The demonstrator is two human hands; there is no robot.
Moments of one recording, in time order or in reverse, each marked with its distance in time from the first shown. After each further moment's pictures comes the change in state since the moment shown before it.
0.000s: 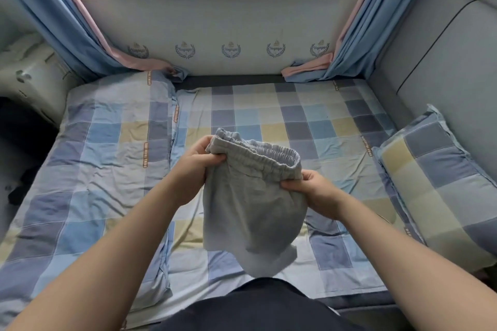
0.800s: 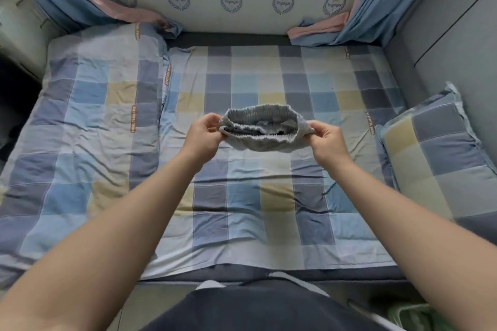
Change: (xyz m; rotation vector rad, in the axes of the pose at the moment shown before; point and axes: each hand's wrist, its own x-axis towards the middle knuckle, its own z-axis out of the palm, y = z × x) left_hand 0.086 -0.050 0.039 0.480 0.346 0.030; right_hand 0.052 -0.030 -0.081 -0.479 0.433 -0.319
